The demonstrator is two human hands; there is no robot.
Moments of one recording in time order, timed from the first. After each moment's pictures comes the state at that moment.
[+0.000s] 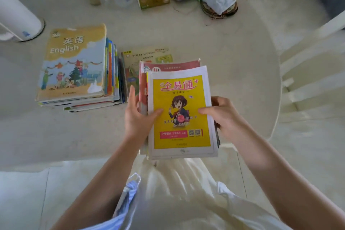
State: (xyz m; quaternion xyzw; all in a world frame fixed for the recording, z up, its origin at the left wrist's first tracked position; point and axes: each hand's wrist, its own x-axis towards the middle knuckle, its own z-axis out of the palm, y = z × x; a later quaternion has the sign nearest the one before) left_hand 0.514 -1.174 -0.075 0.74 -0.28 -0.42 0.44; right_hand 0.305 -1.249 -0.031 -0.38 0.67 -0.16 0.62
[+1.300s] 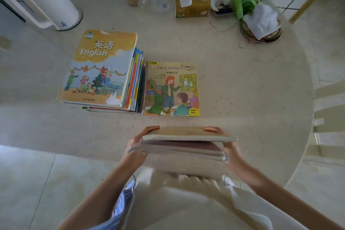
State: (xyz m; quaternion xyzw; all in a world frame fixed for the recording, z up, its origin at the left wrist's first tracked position) left_hand 0.536 -1.152 -0.096 0.75 -0.36 -0.47 0.29; right_hand 0.295 -1.285 -0.082 -0.72 0.49 -0.07 0.48
